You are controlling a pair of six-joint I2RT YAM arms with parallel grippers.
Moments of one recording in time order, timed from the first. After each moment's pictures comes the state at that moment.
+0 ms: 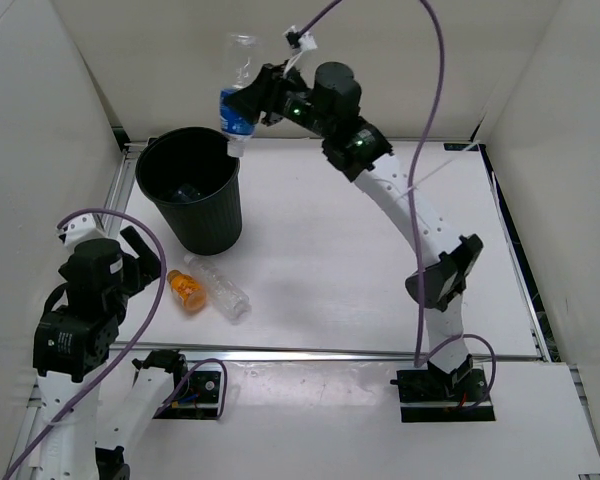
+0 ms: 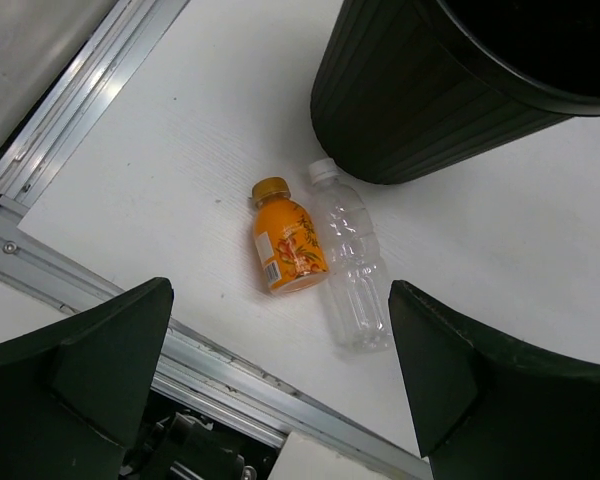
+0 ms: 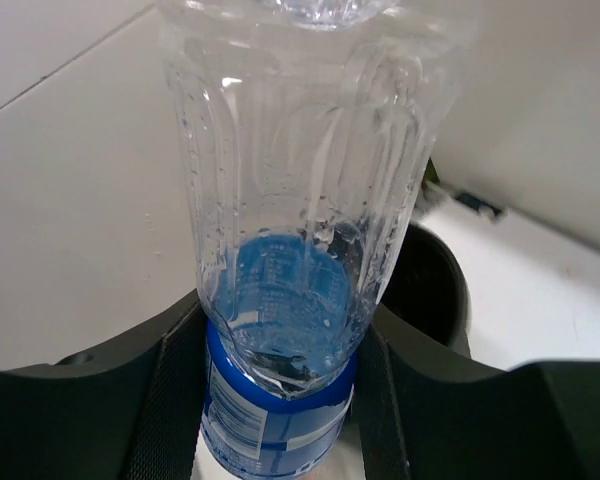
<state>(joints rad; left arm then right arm) -0.16 0.65 1.27 -1.22 -0.43 -0.53 0.73 2.00 2.39 -0.29 -0.29 0.50</state>
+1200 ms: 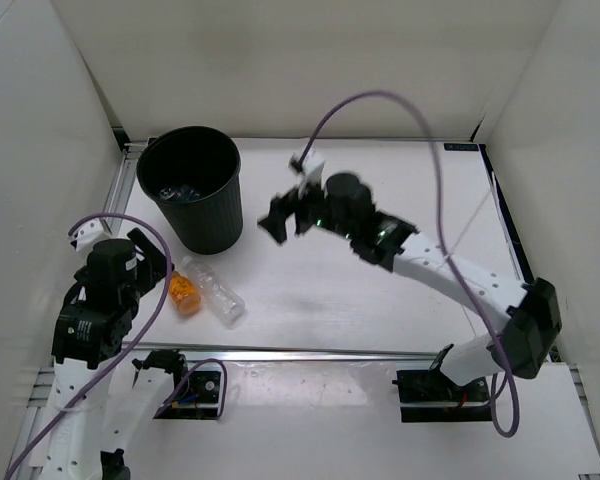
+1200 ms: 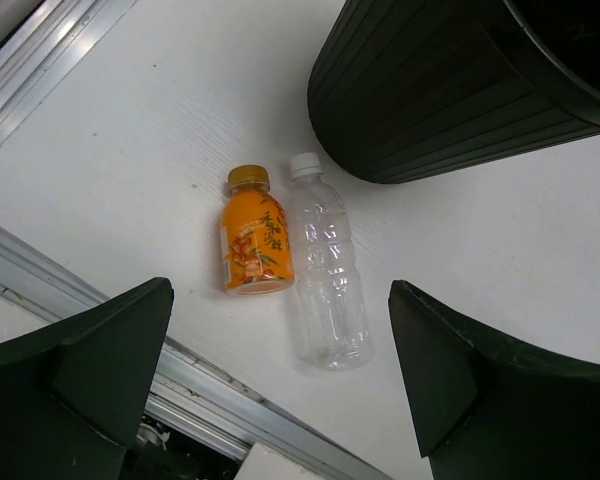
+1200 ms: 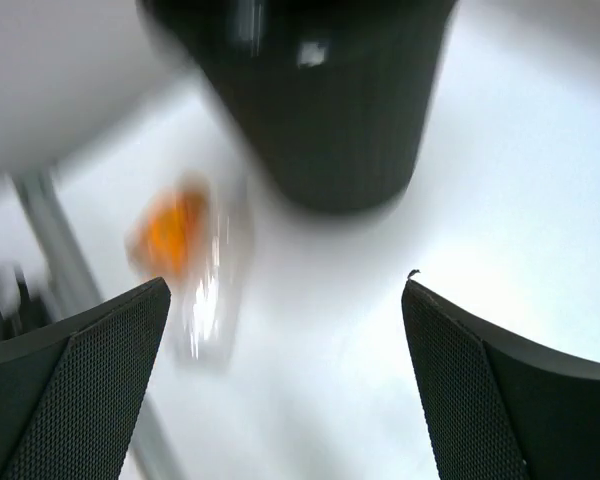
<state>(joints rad) -0.16 0.64 1.14 -1.14 -0.43 -0.64 0.90 1.43 1.34 -0.07 -0.09 0.18</state>
